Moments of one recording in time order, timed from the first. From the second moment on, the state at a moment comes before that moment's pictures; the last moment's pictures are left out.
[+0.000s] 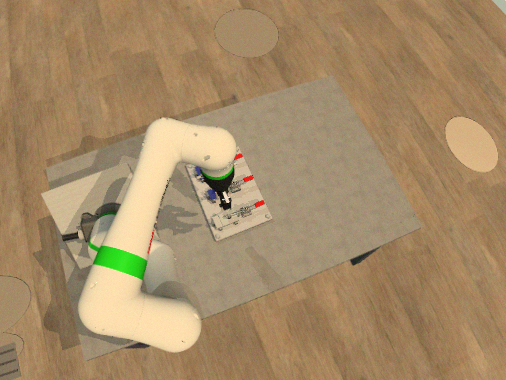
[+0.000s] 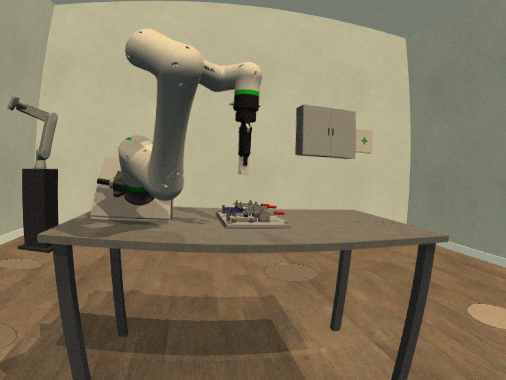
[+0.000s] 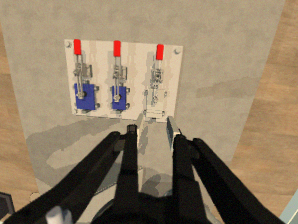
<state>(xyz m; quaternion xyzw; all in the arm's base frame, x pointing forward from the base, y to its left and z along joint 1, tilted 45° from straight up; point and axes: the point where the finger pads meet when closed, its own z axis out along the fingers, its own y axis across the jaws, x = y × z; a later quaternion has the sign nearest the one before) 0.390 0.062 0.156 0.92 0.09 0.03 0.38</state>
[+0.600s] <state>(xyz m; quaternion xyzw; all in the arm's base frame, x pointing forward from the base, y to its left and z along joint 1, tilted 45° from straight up) 0.391 0.054 0.148 0.92 0.09 0.03 0.38</state>
